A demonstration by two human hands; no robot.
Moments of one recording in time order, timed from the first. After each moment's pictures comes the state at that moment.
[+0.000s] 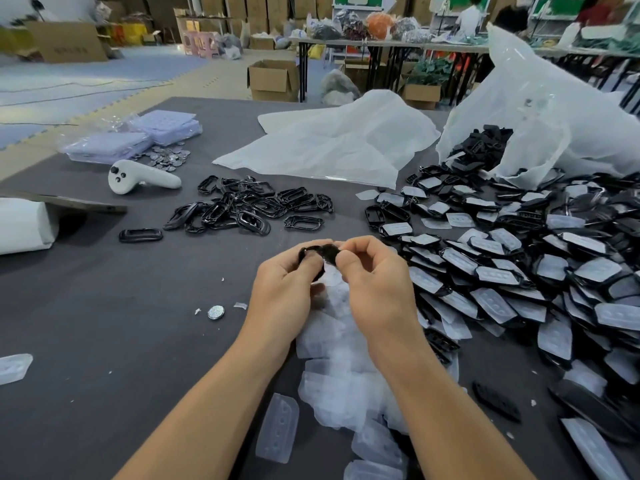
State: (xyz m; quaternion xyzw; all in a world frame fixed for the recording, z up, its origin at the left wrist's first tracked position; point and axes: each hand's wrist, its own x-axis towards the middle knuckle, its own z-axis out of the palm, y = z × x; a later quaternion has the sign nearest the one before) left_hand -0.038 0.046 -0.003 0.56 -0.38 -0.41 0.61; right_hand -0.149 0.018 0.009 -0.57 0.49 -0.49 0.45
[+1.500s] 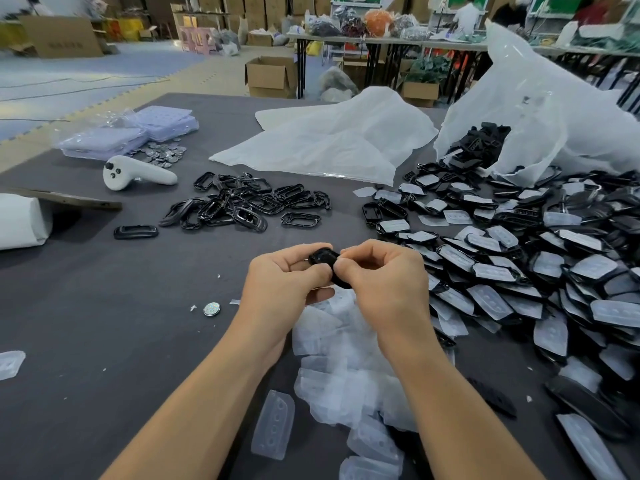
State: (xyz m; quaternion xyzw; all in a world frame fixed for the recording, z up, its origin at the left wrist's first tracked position) left_hand -0.036 0.051 0.005 0.53 -0.34 -0.47 0.61; right_hand -0.165 0.016 0.013 -0.58 0.53 -0.47 0.41
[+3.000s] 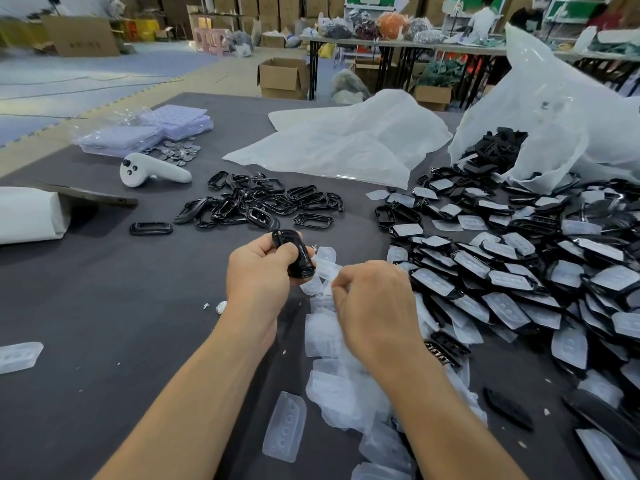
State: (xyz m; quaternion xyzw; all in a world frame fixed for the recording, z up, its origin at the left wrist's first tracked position) left_hand -0.008 0.036 0.001 0.59 -0.25 -0.38 0.66; right_hand -0.146 0.024 0.002 -0.79 0.55 -0.23 0.11
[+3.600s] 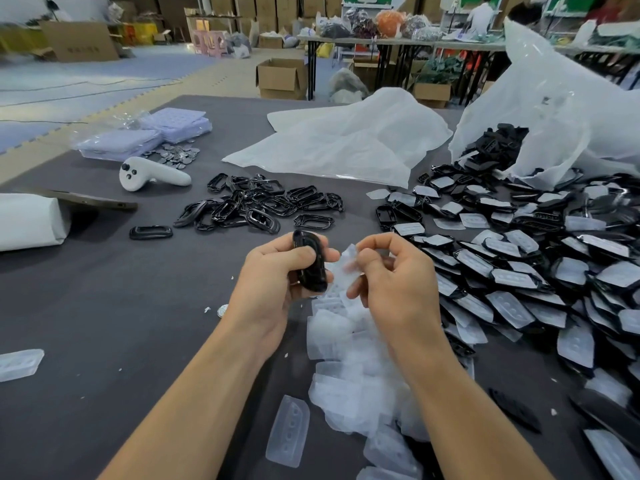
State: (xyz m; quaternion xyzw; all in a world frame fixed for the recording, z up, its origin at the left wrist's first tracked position) left_hand -0.010 0.049 0.015 0.50 -0.33 -0.50 0.62; right_hand -0.155 0.013 0.006 -0.57 0.48 -0.50 0.44
